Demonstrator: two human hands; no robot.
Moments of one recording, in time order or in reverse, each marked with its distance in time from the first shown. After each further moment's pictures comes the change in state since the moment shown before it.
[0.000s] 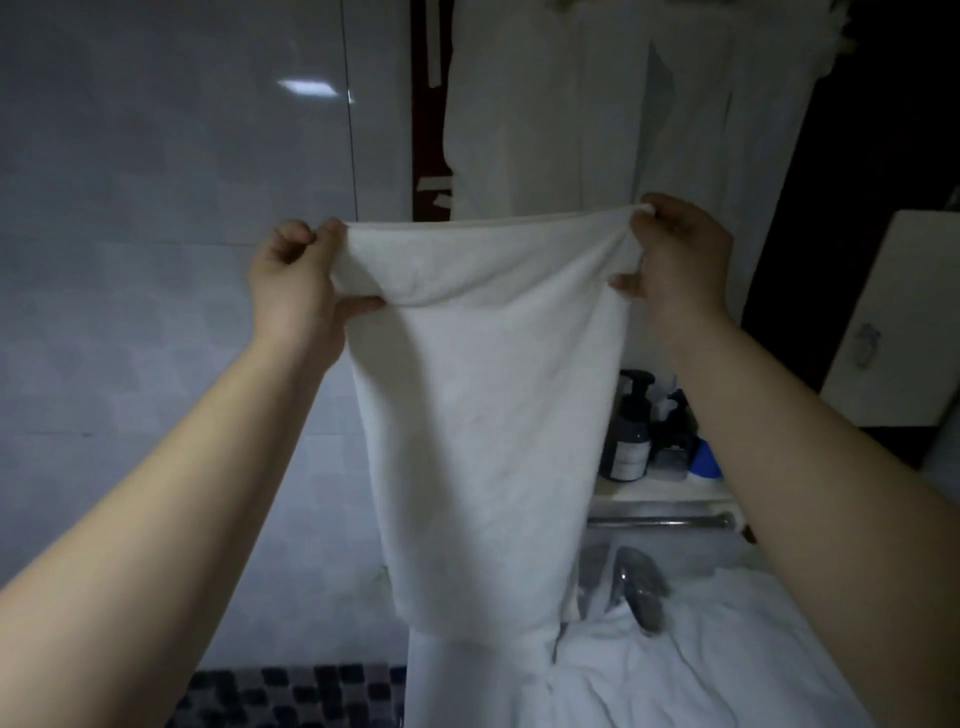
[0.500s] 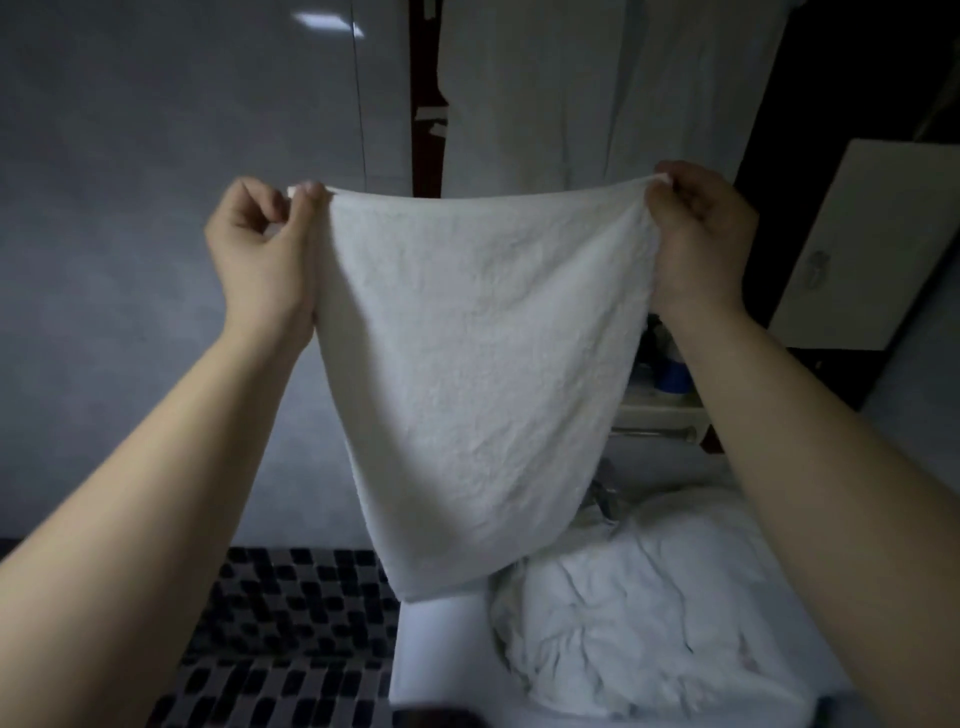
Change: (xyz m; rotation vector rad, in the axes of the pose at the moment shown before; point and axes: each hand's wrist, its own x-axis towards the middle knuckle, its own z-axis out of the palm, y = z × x) left_hand -0.122 0.033 -0.029 0.253 0.046 0.390; right_hand -0.101 -0.042 -0.080 -0.109 -0.034 -0.184
